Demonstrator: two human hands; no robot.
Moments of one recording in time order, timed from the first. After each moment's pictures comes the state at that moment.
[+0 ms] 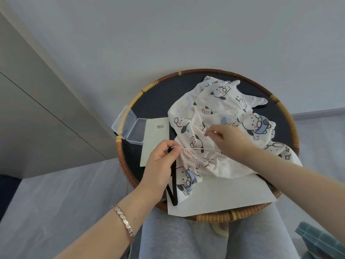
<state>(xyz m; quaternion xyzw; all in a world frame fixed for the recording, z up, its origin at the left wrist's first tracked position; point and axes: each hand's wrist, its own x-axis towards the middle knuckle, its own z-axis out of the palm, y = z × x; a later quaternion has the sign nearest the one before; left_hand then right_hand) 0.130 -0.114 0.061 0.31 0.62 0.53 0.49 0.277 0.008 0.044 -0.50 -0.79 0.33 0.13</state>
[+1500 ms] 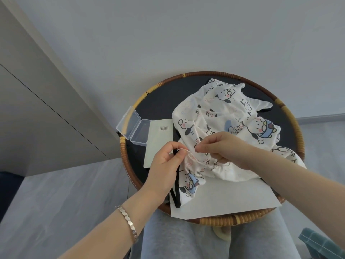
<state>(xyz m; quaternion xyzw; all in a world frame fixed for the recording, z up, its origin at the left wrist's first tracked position) 0.128 -0.114 0.061 0.36 0.62 0.52 0.47 0.263 -0.002 0.062 -0.45 -0.62 0.64 0.06</state>
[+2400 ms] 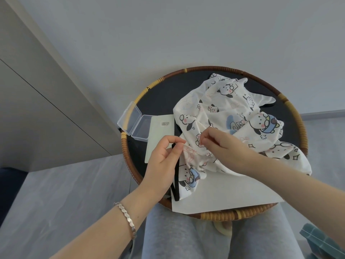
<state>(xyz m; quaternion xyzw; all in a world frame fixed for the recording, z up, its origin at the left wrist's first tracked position) 0.123 -0.121 0.057 0.39 0.61 0.53 0.44 0.267 -0.032 0.076 -0.40 -0.78 0.47 0.13</state>
